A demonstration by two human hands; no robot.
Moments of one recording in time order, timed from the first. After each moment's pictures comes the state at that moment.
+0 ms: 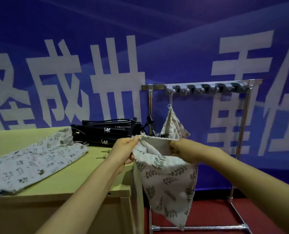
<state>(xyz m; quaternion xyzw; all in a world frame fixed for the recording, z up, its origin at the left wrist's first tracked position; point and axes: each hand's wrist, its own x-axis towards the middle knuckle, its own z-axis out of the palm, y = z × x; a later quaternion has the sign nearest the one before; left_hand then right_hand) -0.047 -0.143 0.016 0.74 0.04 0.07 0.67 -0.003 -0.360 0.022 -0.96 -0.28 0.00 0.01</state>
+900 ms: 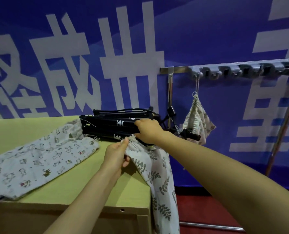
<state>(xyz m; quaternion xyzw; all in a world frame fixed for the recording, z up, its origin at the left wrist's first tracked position) 0.004 -0.073 -0.029 0.67 0.16 0.14 0.71 0.118 -0.173 0.004 -0.94 -0.32 -0.11 0.07</state>
